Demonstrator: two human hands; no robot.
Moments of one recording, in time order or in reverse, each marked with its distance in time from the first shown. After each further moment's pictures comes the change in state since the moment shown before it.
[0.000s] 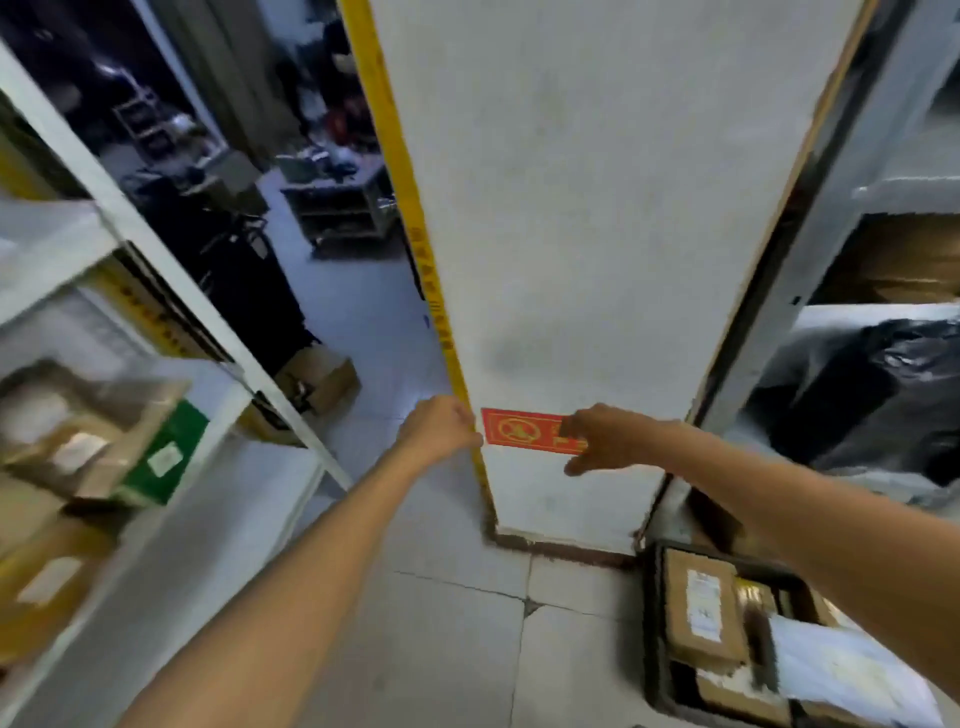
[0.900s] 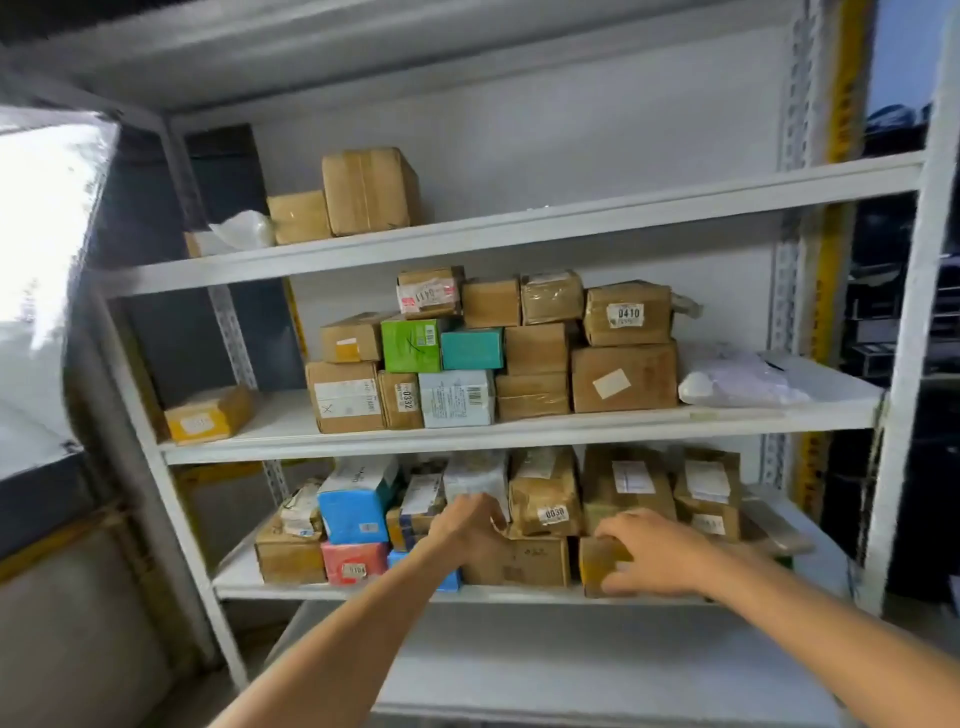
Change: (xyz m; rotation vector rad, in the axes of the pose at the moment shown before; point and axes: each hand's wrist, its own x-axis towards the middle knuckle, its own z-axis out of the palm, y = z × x) left_hand -0.415 -0.186 -0.207 0.034 0.748 -1.011; right_hand -0.075 -0.456 -0.058 -0.410 0.046 -1.332
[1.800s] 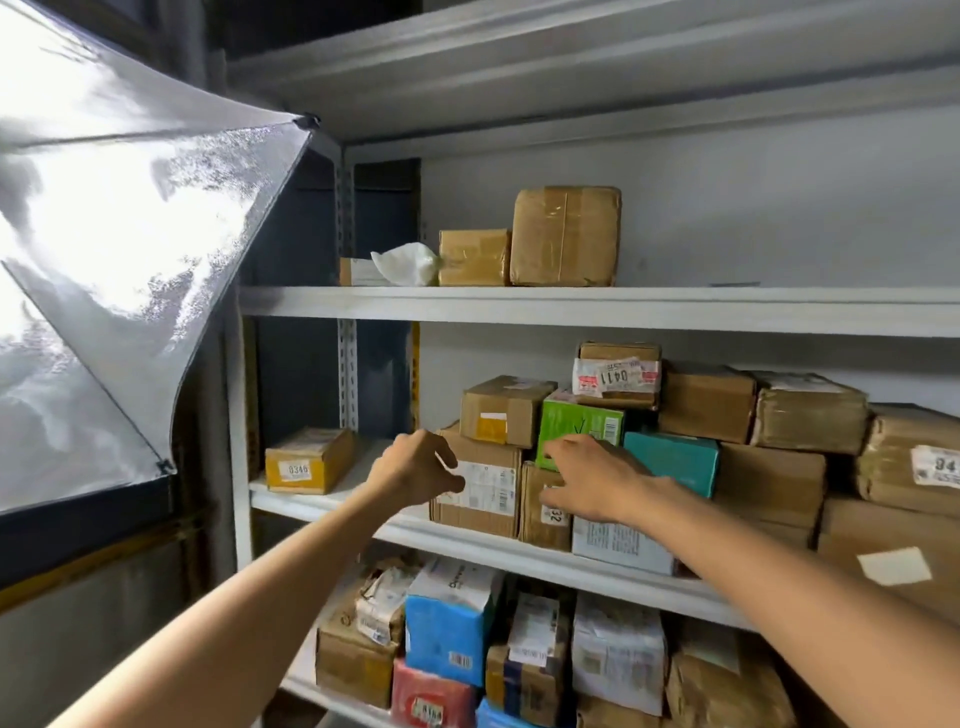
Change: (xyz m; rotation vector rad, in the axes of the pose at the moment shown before) left_hand 0.114 -0.233 -0.218 -0.115 0.507 -0.169; right_hand 0.293 -0.216 -0.111 -0.150 0.311 -0.306
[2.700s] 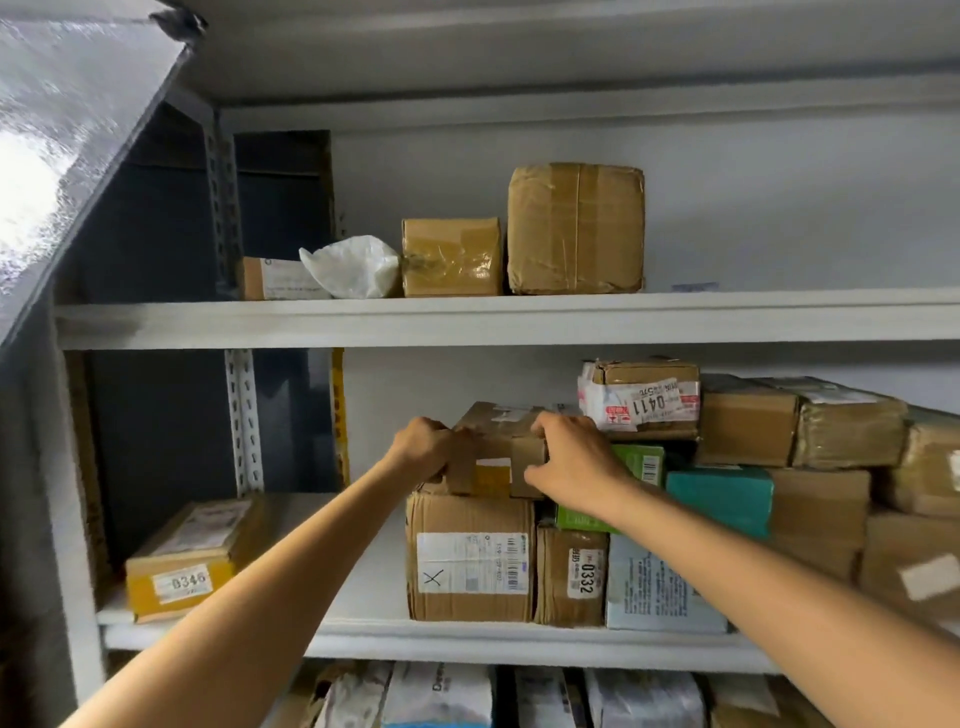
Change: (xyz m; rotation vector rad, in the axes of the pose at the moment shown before) left_hand 0.172 -0.015 0.010 -0.612 -0.242 0.024; right_hand 0.131 -0.015 0.018 0.191 0.320 0.350
